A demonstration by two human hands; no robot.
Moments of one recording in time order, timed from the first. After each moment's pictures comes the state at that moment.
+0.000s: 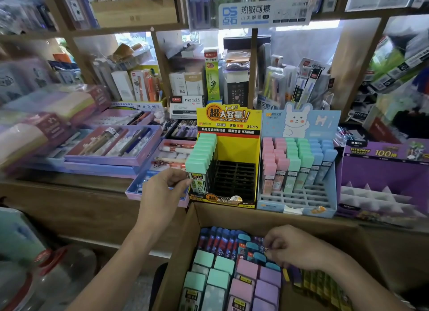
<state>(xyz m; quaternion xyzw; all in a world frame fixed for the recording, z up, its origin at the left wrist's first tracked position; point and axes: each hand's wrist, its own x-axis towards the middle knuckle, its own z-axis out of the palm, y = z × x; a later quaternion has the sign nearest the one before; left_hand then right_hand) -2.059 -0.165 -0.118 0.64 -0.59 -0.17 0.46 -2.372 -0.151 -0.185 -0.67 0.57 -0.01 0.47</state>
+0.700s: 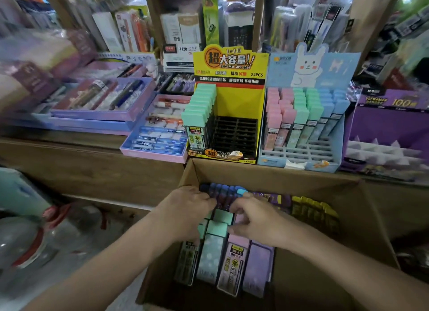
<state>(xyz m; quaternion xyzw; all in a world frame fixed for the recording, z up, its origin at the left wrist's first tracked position) -2.091 -0.110 -0.163 0.44 -0.87 0.01 -0.22 -2.301 -0.113 -0.200 -0.79 0.51 -0.03 0.34</state>
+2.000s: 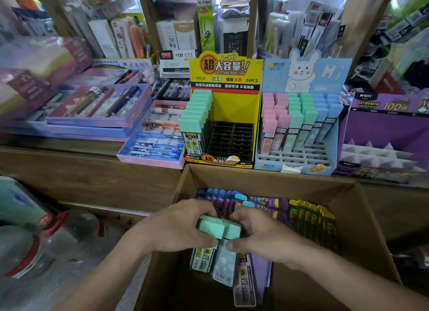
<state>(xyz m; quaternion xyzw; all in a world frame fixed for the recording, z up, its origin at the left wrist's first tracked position) -2.086 -0.091 -0.130 0.55 -0.73 -0.40 -0.01 -2.304 -0.084 -0.181 -0.59 0.52 -0.12 0.60</state>
